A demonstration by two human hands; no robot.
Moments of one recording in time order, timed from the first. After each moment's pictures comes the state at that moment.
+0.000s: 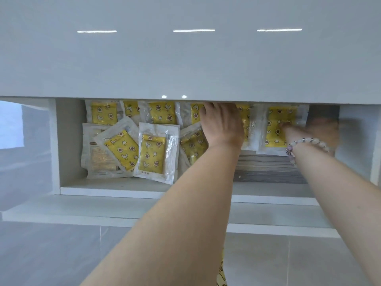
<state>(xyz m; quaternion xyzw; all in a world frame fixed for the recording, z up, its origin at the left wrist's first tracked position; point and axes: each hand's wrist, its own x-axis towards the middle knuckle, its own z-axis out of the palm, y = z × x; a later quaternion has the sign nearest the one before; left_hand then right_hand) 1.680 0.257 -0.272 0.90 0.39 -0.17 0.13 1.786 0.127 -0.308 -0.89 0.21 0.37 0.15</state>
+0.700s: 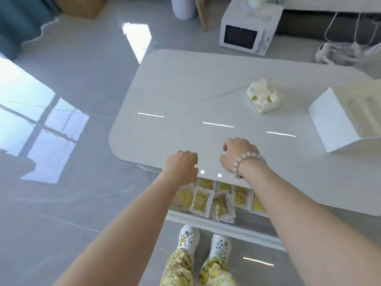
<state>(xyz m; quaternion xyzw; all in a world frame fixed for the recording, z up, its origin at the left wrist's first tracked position) 1.557 0.401 0.118 0.90 0.35 -0.20 0.18 1.692 0.323 0.150 -0.85 -0.44 0.27 -0.04</state>
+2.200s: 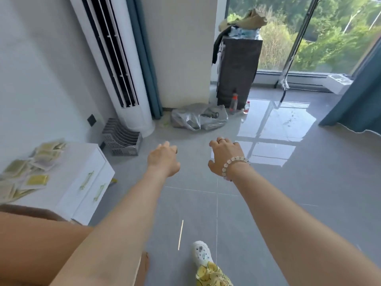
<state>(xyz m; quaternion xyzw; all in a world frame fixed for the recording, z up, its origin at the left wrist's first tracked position) 0.712 0.446 0.319 0.36 0.93 0.01 0.06 0.832 0.573 0.343 -0.25 -0.97 0.01 -0.02</state>
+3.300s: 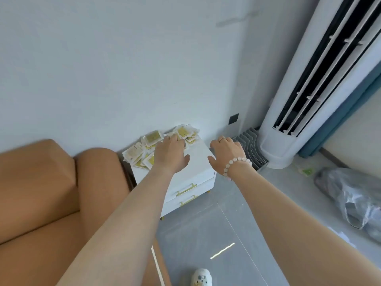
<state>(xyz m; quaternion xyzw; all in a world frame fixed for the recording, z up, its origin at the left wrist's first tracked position) 0.258 0.234 0.300 -0.07 1.00 0.02 0.03 0.223 0.394 0.308 0.24 -0.97 0.01 -0.06</state>
